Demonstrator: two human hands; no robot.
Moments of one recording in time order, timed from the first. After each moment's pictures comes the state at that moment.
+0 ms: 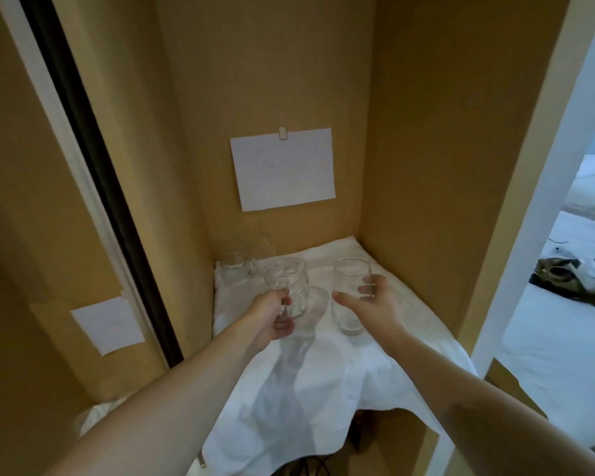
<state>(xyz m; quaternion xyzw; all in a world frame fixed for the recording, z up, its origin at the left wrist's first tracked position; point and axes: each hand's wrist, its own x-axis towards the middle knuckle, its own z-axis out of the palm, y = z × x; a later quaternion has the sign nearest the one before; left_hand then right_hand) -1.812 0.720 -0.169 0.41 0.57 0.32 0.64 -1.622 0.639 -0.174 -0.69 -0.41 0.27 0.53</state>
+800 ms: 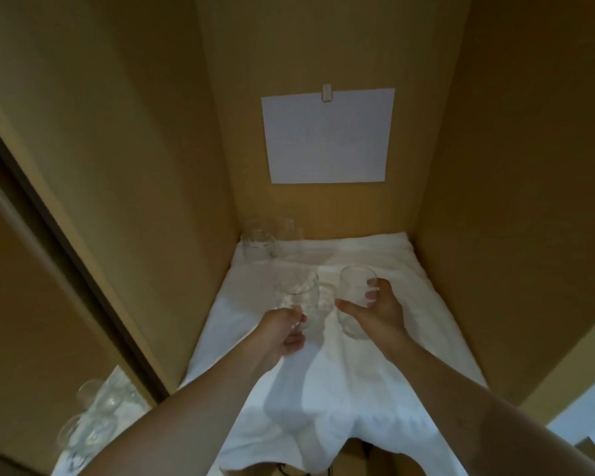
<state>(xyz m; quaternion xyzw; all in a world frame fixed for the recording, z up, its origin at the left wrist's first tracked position) -1.748 0.754 -0.232 0.27 0.60 0.40 0.63 -1.555 0.777 -0.245 -0.66 -0.49 0.35 0.46</state>
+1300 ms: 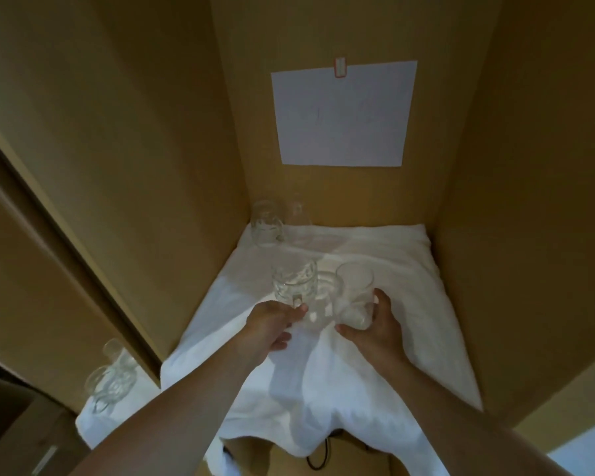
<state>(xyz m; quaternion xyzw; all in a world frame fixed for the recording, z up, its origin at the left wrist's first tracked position) -1.730 0.746 -0.246 0.31 0.71 0.37 0.51 -1.523 0.774 -0.298 -0.62 -0.56 0.39 0.40</state>
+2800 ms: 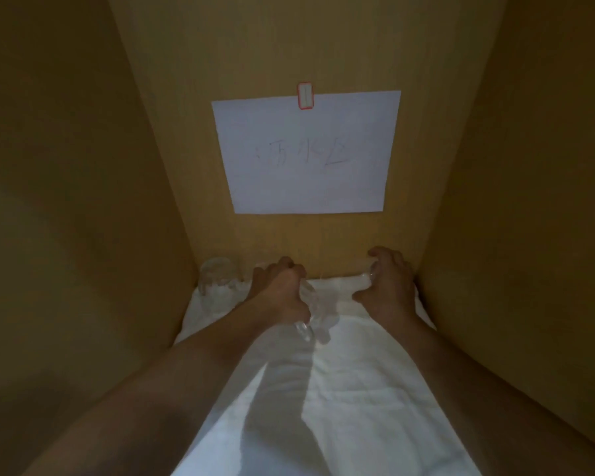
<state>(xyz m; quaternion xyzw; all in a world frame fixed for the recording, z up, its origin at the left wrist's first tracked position) -1.715 0.981 -0.178 0.79 0.61 0.05 0.06 -1.506 0.976 -0.212 -0.69 -0.61 0.11 0.37</state>
